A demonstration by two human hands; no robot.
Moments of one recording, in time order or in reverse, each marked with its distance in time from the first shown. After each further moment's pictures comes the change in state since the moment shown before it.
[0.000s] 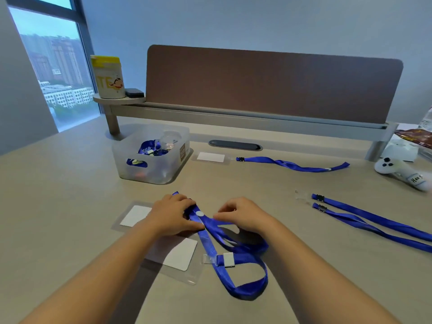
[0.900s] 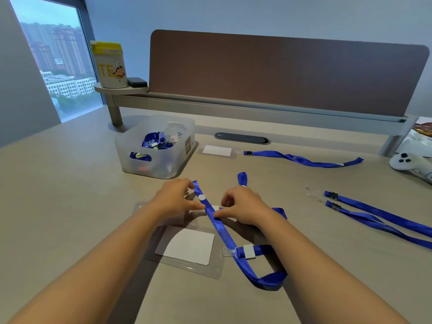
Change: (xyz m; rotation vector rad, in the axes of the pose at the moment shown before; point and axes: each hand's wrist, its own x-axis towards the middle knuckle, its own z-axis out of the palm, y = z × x) left_hand 0.020 -0.008 -0.011 -0.328 0.122 -0.123; right_hand 0.030 -0.005 0.010 -0.280 0.090 -0.065
